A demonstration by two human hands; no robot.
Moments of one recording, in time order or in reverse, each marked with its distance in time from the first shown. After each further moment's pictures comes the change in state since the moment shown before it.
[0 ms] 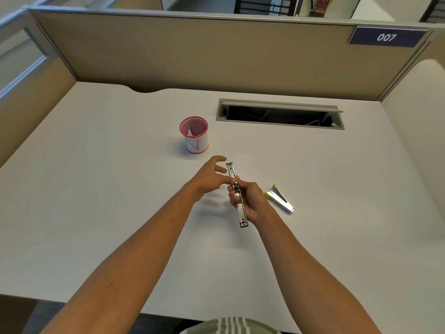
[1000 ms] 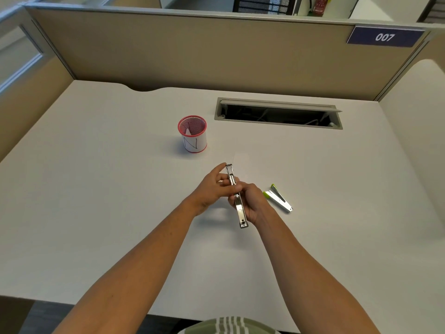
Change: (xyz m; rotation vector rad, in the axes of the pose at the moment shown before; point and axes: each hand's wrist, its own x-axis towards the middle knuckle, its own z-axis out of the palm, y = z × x) left_hand -0.010 -0.030 0.020 -0.367 -0.134 0.087; right_hand -0.004 0.002 -0.003 -0.069 0.024 -0.047
